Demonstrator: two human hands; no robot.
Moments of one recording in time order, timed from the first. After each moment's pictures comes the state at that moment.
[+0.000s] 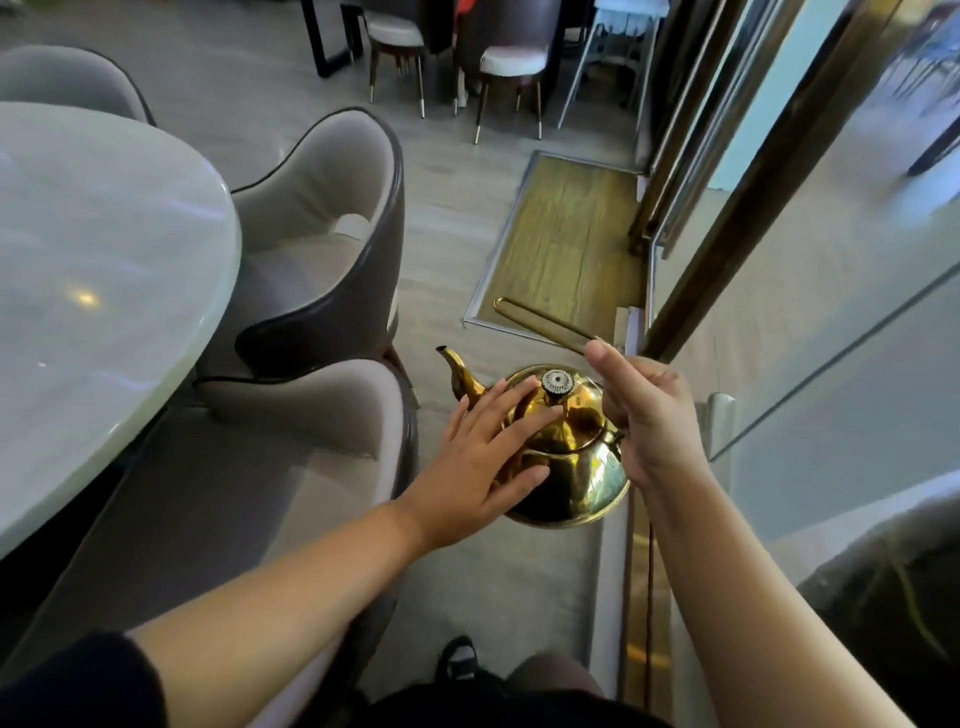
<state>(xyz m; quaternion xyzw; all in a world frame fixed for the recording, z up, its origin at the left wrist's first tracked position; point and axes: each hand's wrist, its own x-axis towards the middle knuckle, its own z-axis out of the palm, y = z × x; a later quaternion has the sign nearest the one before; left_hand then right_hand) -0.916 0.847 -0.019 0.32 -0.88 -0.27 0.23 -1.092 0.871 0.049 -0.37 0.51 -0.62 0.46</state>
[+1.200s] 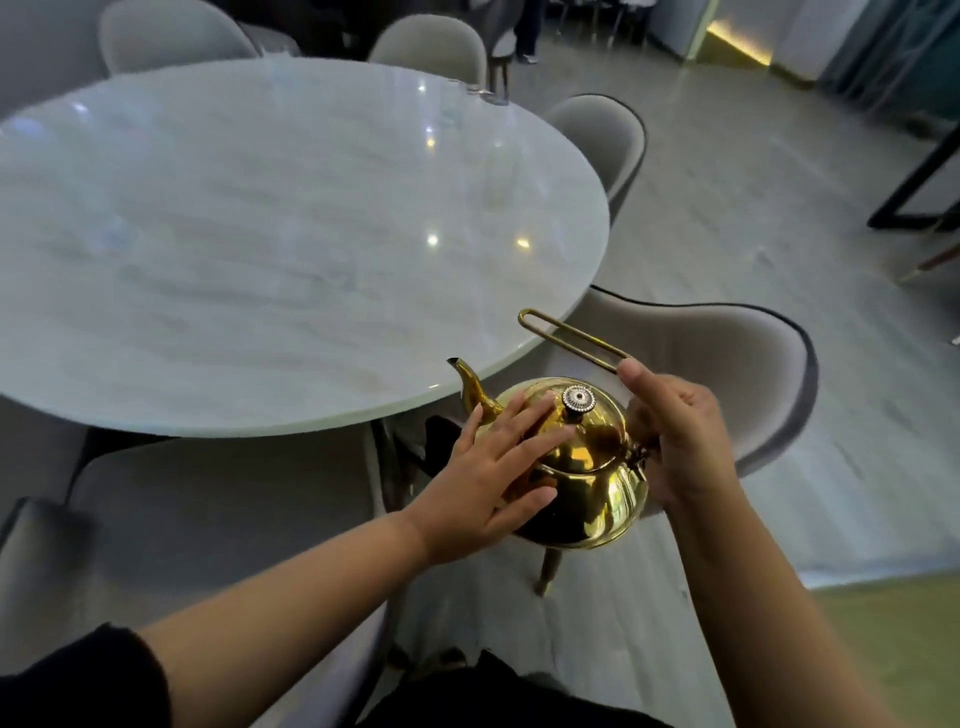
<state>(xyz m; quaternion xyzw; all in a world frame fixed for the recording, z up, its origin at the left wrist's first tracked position) -0.837 0.493 -0.022 0.72 -0.58 -0.08 0.36 -0.934 0.340 0.060 -0.59 0.22 -0.27 0.73</state>
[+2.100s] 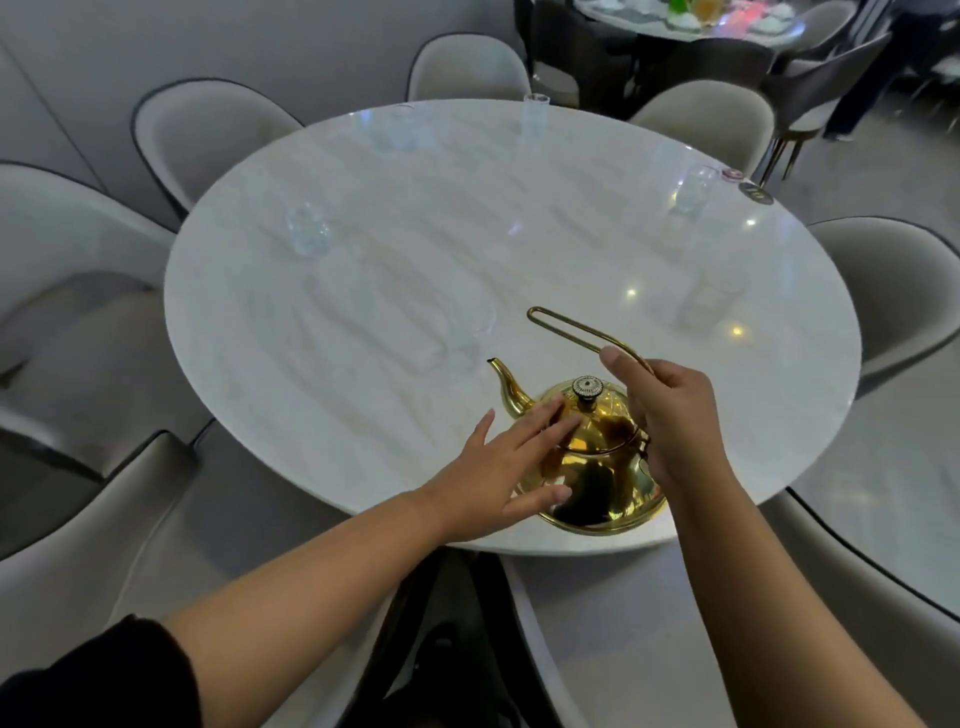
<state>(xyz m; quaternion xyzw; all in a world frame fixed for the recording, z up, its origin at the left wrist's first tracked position) -0.652 0.415 -0.003 0.89 -0.35 -0.10 0.28 -0.647 0.240 0.065 -0.72 0.11 -0.10 0.68</state>
